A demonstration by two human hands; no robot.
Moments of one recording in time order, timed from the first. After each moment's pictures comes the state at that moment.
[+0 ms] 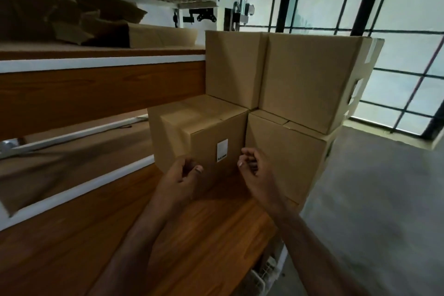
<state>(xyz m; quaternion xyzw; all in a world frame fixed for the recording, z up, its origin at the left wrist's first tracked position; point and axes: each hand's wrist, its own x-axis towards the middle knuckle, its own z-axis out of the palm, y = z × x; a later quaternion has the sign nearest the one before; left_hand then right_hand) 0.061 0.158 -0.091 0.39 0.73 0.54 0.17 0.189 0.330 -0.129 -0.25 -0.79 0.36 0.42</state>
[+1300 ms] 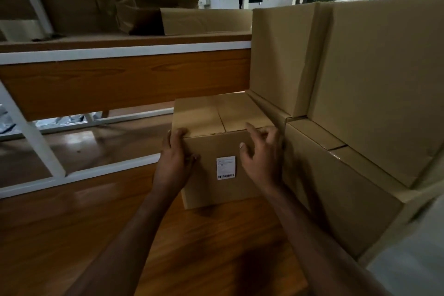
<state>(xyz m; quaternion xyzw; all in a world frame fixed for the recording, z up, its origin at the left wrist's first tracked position) -0.012 0.270 -0.136 0.27 0.87 0.39 -0.15 0.067 0.473 -0.142 -0.19 -0.86 0.17 0.43</state>
